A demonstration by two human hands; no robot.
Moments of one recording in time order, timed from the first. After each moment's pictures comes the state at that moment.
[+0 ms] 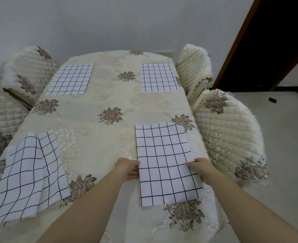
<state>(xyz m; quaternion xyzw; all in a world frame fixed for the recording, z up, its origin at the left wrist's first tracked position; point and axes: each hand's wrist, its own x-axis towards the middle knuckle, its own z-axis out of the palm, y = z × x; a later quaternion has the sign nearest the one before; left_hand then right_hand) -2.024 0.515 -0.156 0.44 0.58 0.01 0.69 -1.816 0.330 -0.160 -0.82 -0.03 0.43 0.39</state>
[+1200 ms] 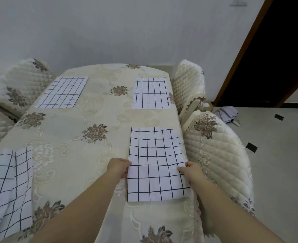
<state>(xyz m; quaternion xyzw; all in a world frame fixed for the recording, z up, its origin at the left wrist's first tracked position) -1.921 0.545 -0.153 0.48 0.60 0.15 0.62 -1.719 0.367 -0.162 -0.79 -0.06 0.40 0.46</state>
